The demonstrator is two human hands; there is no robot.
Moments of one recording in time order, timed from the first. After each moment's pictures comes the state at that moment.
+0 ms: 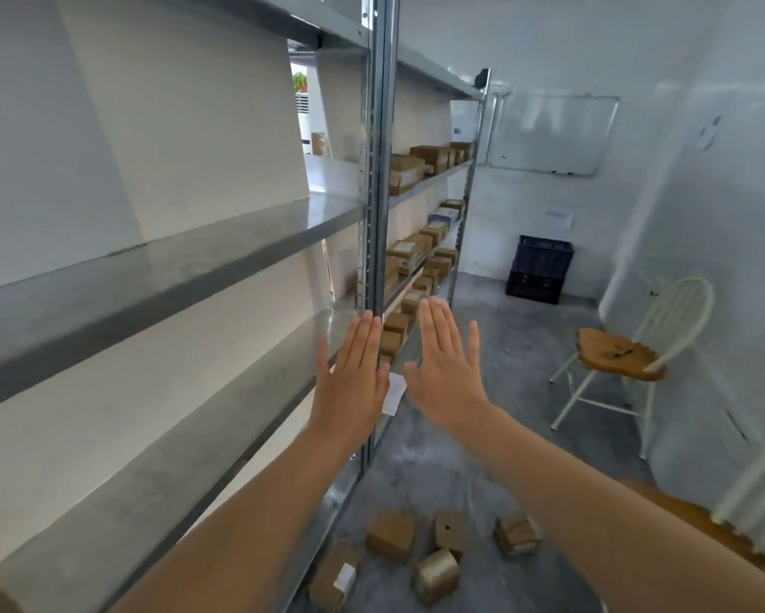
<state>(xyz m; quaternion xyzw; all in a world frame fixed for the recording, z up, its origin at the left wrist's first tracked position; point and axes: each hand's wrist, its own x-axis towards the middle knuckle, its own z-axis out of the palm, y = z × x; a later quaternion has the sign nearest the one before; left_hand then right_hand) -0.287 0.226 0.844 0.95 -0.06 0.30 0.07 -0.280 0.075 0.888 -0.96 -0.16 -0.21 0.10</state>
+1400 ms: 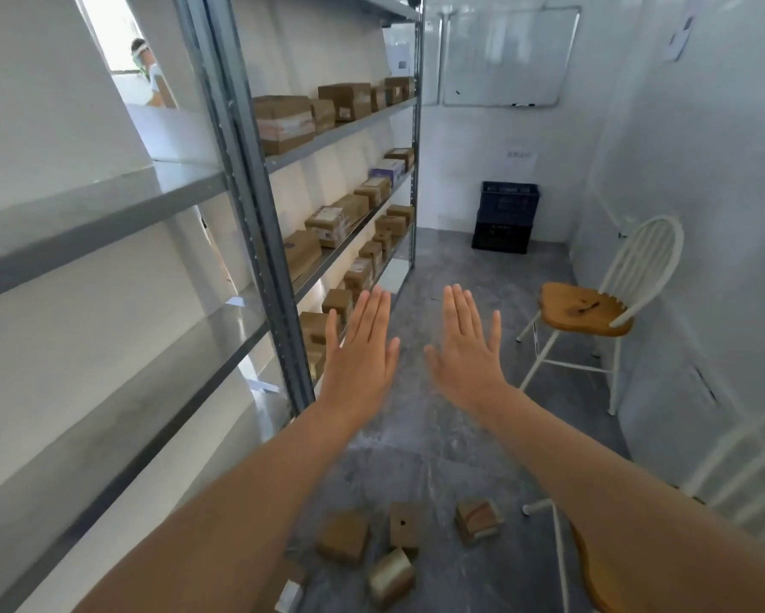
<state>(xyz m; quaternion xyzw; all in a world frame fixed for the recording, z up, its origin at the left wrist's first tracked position) -0.063 0.005 0.805 0.96 -0.12 0.22 0.10 -0.073 -0.157 0.829 -0.98 -0.04 -0.12 0.12</state>
